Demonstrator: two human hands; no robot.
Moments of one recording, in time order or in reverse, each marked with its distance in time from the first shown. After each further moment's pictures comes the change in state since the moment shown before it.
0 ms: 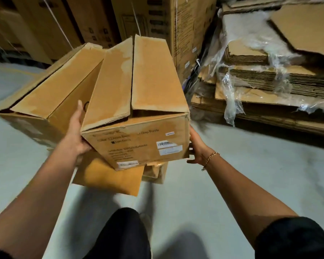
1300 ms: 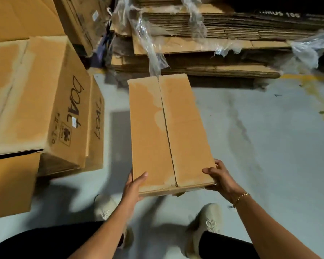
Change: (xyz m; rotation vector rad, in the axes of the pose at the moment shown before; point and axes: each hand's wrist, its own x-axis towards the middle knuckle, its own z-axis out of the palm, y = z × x) left_hand 0.003 -0.399 0.212 0.369 -0.215 -0.363; right_hand -0.082 0.300 -0.235 0.357 0.540 0.062
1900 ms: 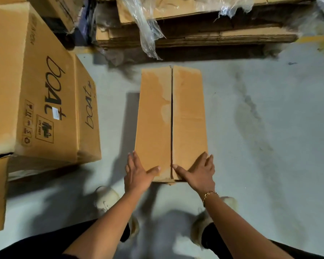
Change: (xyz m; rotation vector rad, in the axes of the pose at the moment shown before) left_hand 0.081 -0.025 0.015 1.032 0.182 0.252; right_hand 0.037 0.062 0.088 -0.772 0.296 0.032
